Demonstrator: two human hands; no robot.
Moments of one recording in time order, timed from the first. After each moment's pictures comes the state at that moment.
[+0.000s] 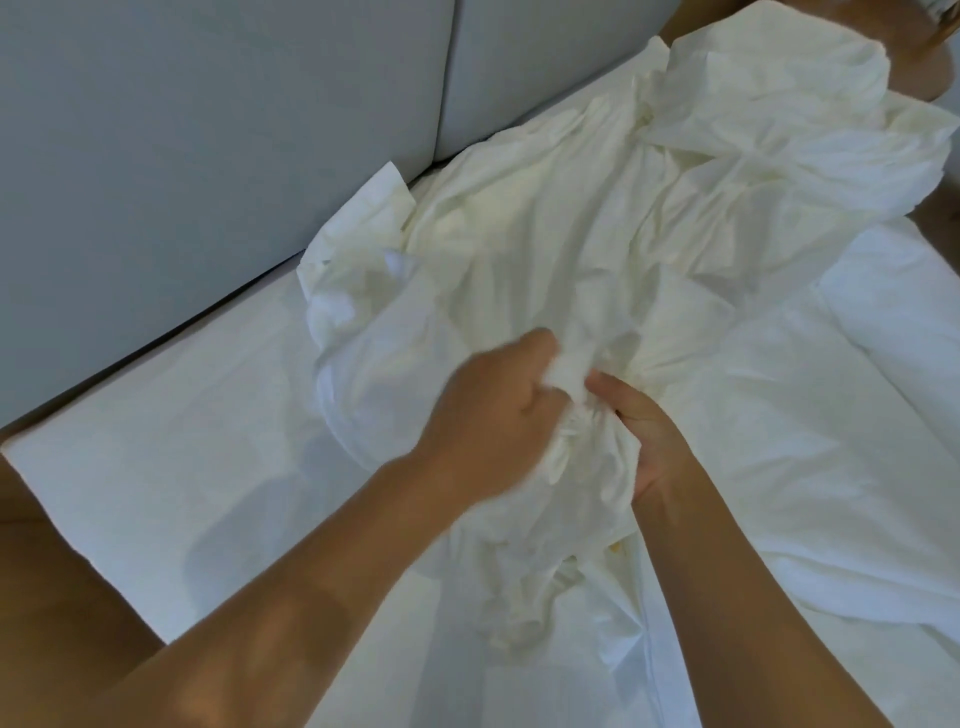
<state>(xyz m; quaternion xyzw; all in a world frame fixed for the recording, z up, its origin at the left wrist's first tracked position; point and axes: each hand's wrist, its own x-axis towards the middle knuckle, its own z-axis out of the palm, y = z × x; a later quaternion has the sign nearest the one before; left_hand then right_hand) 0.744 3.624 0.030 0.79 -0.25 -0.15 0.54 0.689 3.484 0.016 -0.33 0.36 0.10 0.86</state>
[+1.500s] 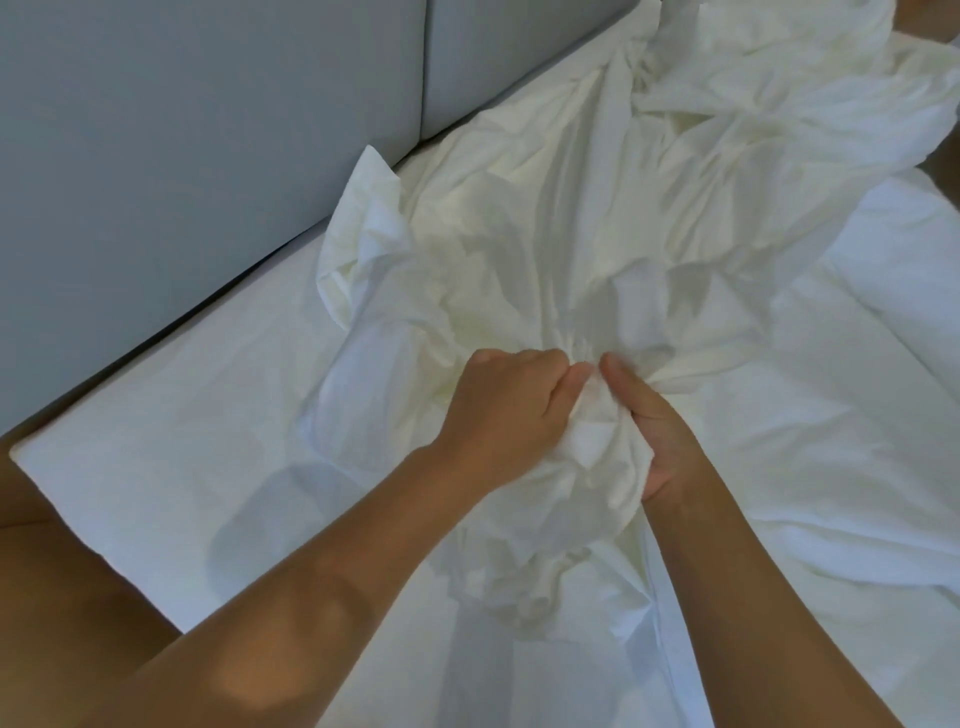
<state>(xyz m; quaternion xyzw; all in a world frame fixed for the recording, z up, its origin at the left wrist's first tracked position) 0.733 3.602 0.013 0.84 -0.35 -0.10 0.41 0.669 3.471 0.005 -0.27 0.34 0.11 0.89</state>
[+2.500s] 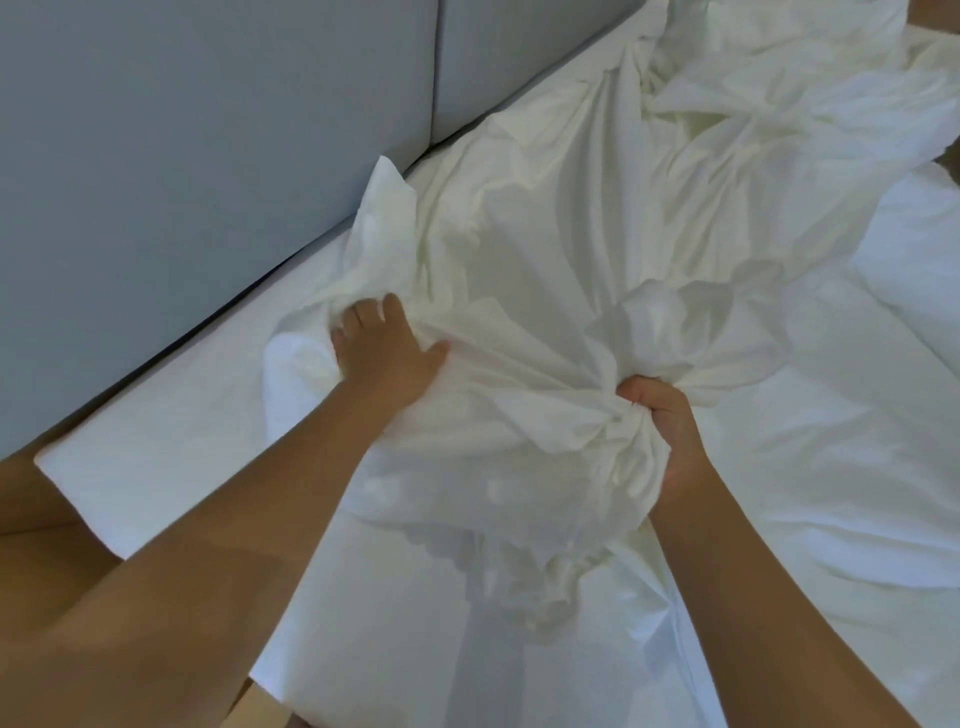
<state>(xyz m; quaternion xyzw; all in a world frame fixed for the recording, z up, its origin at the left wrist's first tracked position) 0.826 3.651 -0.082 0.97 -0.08 -0.20 0.13 0.675 3.480 -0.004 -0.31 0.42 0.02 0.85</state>
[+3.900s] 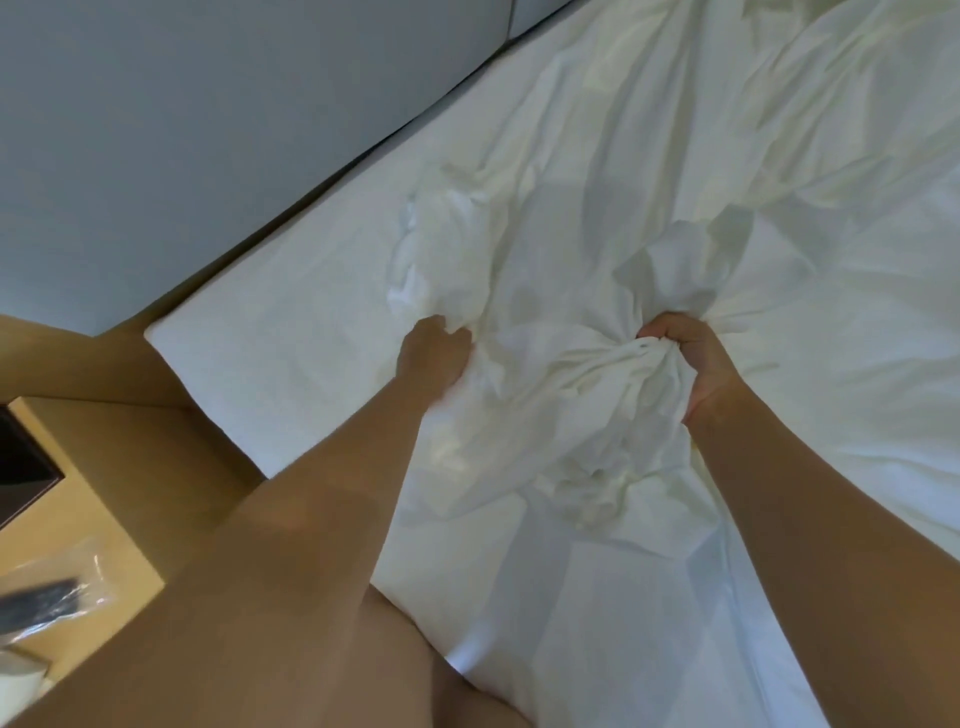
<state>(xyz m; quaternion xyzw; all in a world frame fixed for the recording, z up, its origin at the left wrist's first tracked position) 0.742 3.704 -0.128 0.86 0.14 -0.31 0.39 0.651 3.487 -0.060 -0.36 0.47 0.11 0.80</state>
